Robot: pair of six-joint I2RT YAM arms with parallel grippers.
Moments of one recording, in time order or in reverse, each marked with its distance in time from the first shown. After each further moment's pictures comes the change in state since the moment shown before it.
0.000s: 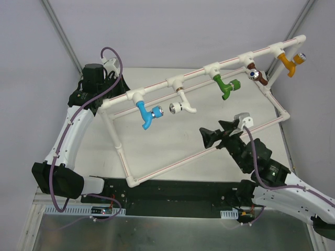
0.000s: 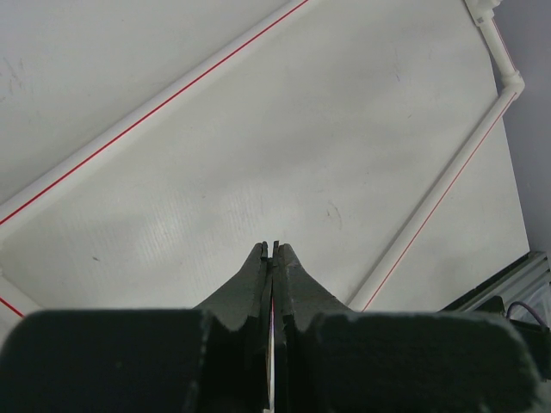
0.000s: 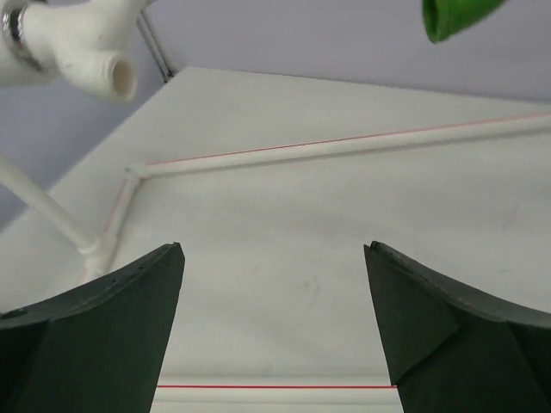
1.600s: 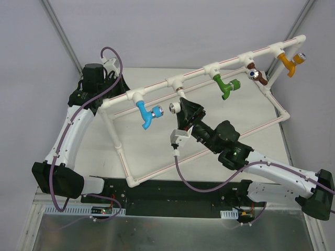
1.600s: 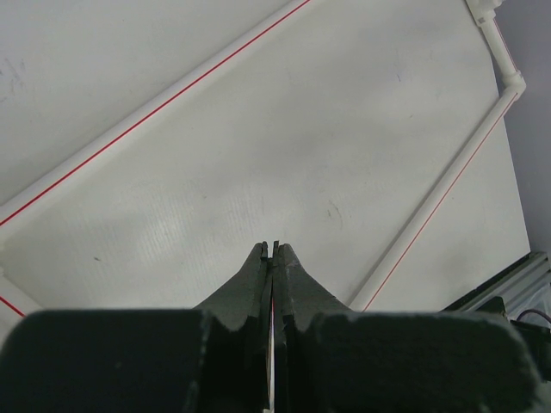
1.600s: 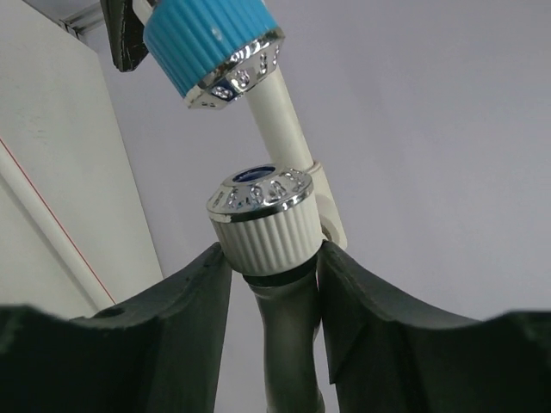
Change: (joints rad) left arm 0.000 0.003 0.003 -0.001 -0.001 0.001; right arm 0.002 0.470 0.125 0.515 -0.461 -1.609
